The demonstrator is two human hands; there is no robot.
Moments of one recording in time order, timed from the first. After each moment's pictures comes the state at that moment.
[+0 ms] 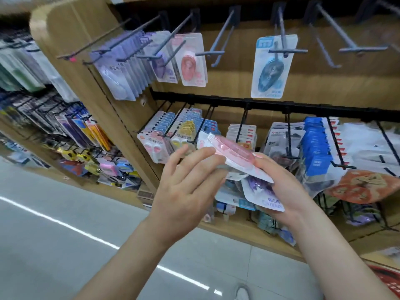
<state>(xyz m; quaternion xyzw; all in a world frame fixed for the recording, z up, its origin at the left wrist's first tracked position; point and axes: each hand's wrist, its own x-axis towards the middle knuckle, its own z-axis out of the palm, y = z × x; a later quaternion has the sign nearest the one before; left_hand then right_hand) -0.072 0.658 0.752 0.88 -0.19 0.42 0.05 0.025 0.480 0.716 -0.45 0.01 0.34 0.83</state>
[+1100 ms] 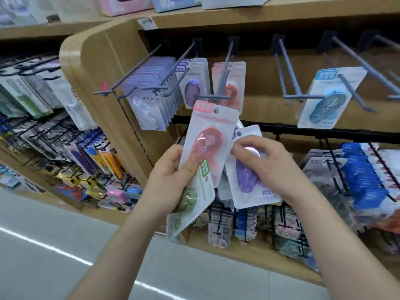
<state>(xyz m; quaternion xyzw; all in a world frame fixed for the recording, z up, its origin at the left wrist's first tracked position) -0.021 0.806 0.796 0.75 0.11 0.09 0.64 0.077 0.625 0.780 -0.73 -0.25 0.09 0.63</state>
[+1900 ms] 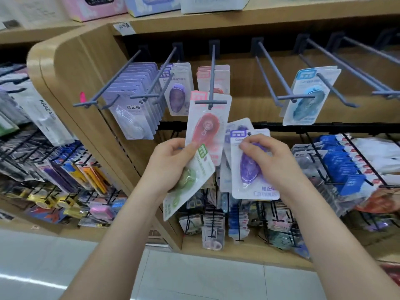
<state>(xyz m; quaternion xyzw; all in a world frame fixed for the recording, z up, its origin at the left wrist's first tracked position) 0.032 0.828 0.797 0.78 0.10 0.05 0.62 0.071 0.625 0.780 -0.74 -0.07 0.03 0.67</state>
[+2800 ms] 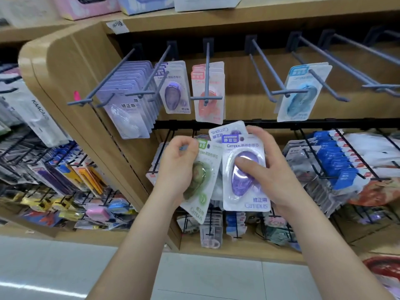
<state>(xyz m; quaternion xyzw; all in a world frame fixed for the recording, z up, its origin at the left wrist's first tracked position) 0.030 0.802 0.782 0.74 0.12 0.11 0.66 0.043 0.619 0.766 -0.70 -0.12 0.05 0.70</state>
